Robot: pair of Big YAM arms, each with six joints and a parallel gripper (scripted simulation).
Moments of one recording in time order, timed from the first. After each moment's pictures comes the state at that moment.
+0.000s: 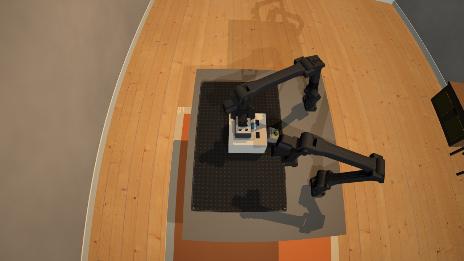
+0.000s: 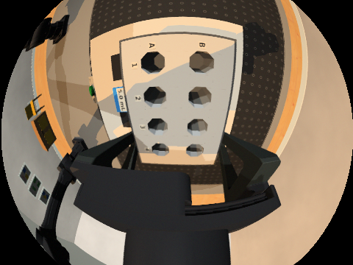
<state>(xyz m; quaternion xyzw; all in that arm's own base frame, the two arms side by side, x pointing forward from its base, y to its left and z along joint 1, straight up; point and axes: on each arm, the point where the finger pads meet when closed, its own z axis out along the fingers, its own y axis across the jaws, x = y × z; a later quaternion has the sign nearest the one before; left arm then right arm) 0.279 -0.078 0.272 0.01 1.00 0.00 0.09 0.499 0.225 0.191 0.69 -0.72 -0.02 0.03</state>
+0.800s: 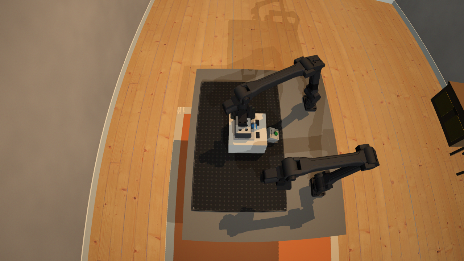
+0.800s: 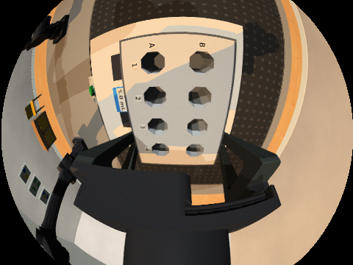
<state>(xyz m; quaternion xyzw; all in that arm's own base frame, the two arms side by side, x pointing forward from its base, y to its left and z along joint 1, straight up) 0.296 0.030 0.272 0.01 1.00 -0.01 -0.04 0.499 0.225 0.191 0.69 -0.72 -0.02 0.03</state>
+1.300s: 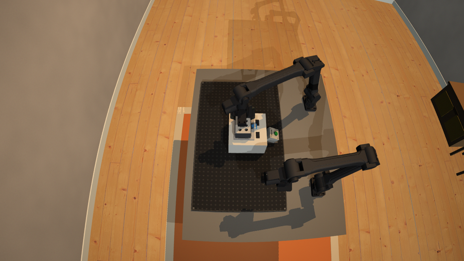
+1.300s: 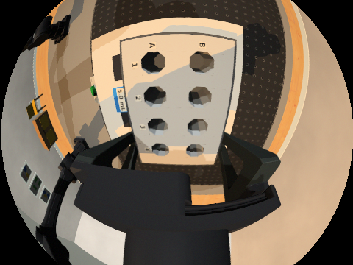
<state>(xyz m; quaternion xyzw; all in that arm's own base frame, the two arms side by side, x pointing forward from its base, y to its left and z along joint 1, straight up) 0.297 0.037 0.275 0.03 1.00 -0.01 -0.02 0.500 0.225 0.191 0.69 -0.73 -0.03 0.03</state>
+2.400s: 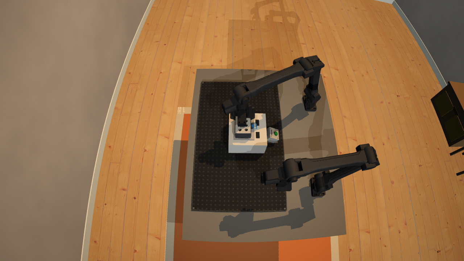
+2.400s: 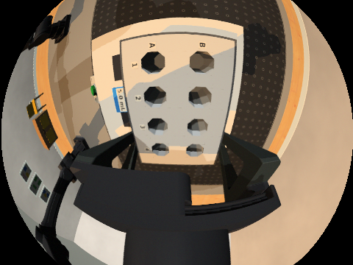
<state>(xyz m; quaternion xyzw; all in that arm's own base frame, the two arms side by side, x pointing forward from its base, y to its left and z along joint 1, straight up) 0.298 0.036 0.273 0.01 1.00 0.00 -0.02 0.500 0.225 0.191 0.69 -0.72 -0.03 0.03</state>
